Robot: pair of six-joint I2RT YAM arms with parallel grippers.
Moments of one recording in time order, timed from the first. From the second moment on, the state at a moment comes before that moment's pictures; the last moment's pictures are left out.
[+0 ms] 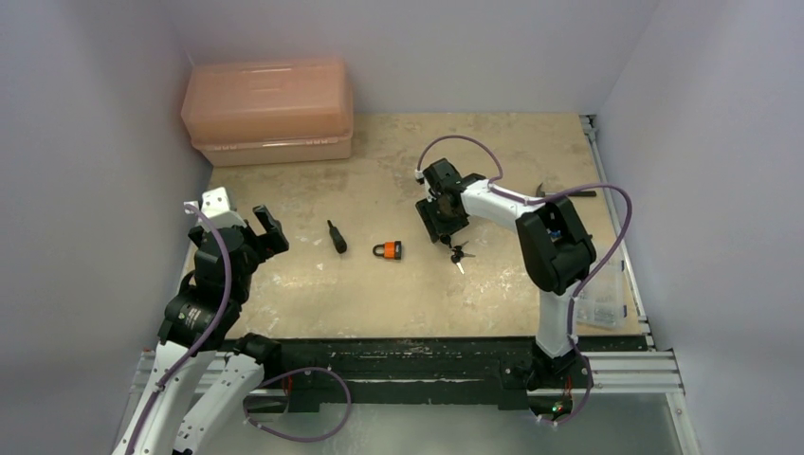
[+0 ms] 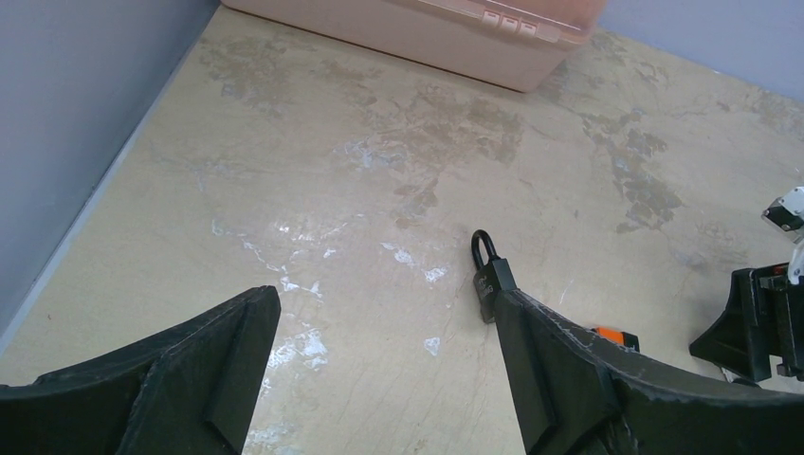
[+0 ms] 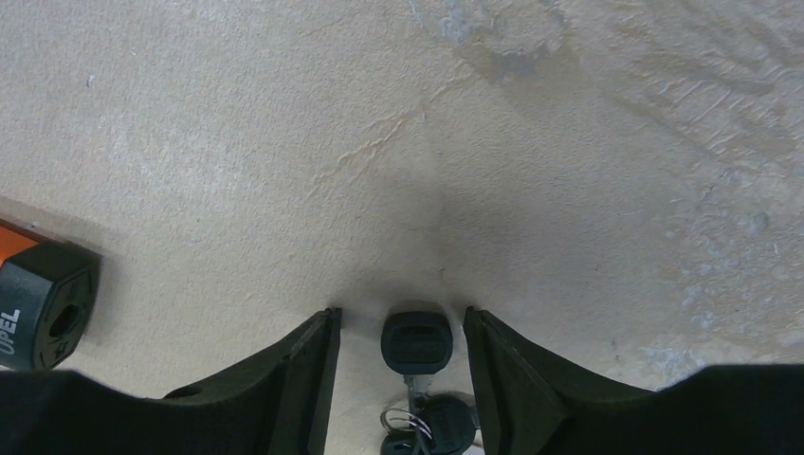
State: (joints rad) left arm -0.34 0.53 0.84 -0.69 -0.50 -0.41; right arm 0.55 1.97 1.37 -0.60 0.05 0.10
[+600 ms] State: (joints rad) left arm -0.34 0.53 0.82 -0.69 -0.50 -0.41; right arm 0.55 1.94 1.32 -0.56 0.04 0.11
